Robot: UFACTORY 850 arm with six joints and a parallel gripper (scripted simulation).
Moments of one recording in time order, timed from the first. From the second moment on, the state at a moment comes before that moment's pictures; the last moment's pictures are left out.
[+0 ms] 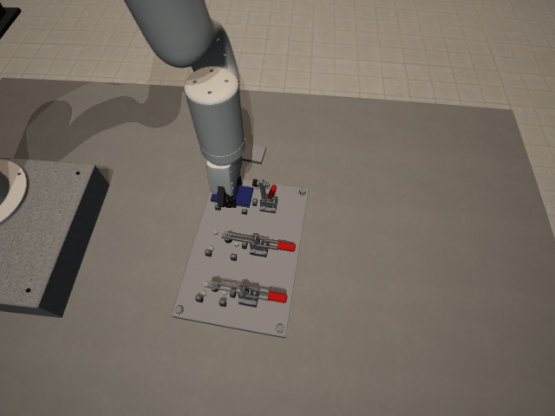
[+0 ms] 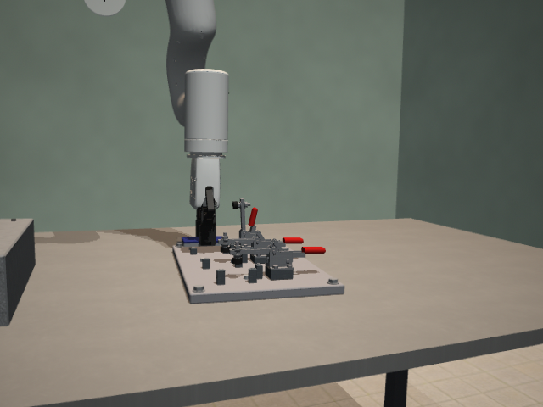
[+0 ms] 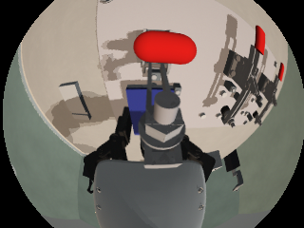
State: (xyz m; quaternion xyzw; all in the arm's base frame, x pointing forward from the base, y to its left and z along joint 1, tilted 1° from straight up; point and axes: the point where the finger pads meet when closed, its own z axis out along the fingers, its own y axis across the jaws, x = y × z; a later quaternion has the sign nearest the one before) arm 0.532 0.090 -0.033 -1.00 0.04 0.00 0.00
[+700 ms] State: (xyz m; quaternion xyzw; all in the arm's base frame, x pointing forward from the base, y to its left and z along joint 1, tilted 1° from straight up) arm 0.532 0.089 -0.035 -1.00 0.04 -0.01 0.00
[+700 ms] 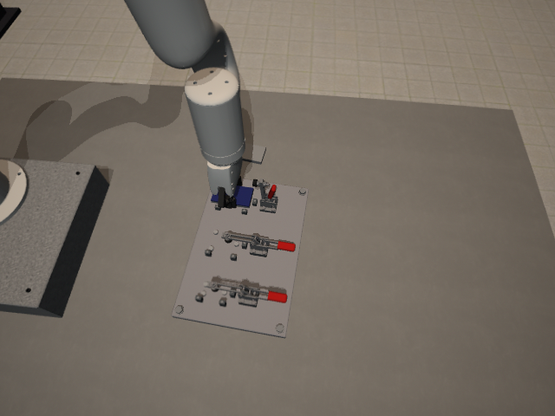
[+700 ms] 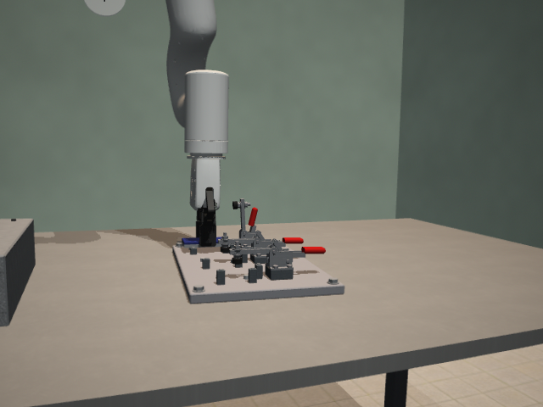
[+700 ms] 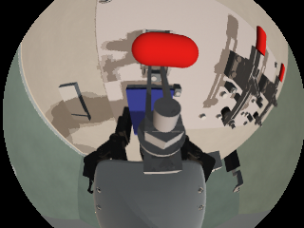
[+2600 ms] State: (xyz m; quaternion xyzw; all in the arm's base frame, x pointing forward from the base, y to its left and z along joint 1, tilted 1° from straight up) arm 0.534 0.088 -0.039 -1.00 0.04 -0.01 0.00
